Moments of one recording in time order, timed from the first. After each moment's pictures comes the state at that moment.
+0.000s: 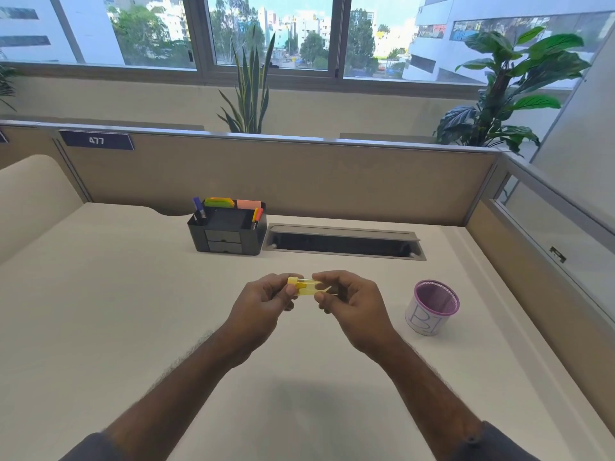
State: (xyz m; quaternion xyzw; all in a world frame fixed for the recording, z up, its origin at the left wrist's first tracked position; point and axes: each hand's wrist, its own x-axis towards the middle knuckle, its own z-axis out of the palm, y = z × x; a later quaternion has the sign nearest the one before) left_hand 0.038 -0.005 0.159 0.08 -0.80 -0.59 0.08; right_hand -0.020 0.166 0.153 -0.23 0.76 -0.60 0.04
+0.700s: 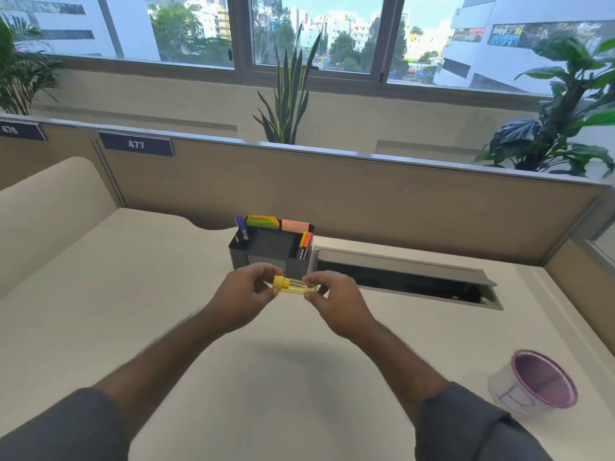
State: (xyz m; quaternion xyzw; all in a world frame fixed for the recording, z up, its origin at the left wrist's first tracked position) left_hand -0.046 -0.181 0.150 0.12 -0.89 -0.42 0.10; right_hand -0.126 -0.011 0.128 -0.27 0.86 -0.43 0.04
